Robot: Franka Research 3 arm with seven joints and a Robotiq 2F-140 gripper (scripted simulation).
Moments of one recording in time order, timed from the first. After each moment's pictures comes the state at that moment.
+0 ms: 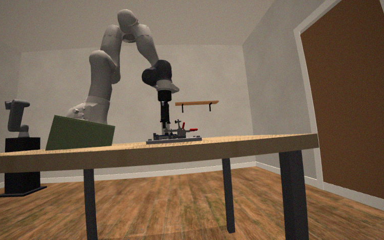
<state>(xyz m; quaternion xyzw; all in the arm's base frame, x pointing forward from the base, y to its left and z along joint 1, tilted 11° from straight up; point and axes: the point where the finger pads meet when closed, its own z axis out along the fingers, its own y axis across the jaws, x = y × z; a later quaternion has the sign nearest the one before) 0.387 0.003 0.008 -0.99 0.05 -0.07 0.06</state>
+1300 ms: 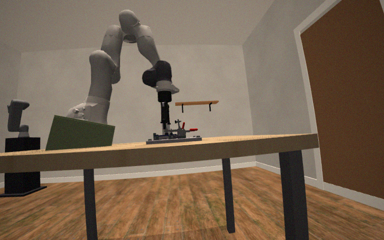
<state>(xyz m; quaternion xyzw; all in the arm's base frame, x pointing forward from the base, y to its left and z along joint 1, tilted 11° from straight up) 0.389 0.002 0.003 -0.99 0.04 -0.08 0.06</state>
